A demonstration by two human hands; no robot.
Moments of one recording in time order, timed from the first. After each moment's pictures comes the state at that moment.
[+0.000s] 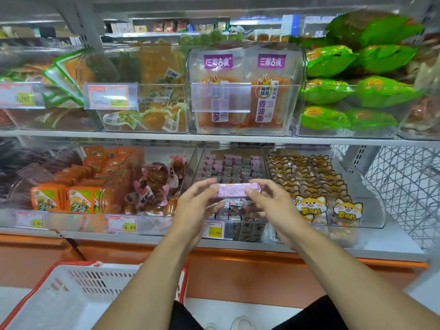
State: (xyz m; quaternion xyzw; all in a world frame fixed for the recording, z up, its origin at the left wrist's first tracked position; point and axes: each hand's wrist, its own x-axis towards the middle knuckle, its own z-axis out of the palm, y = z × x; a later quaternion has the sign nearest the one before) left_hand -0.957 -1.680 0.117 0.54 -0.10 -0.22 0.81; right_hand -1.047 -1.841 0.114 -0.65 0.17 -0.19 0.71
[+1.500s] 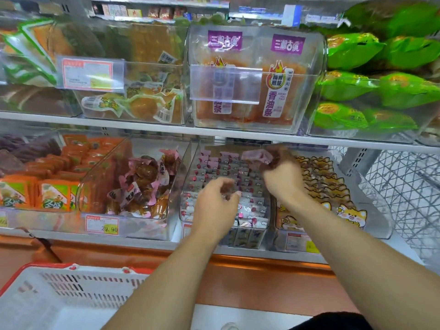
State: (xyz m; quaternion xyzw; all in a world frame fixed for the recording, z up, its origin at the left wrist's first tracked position) left_hand -0.949 -1.731 0.096 0.81 -0.24 0.00 0.54; right_hand -0.980 -1.899 0.133 -0.83 0.25 -0.34 0.36
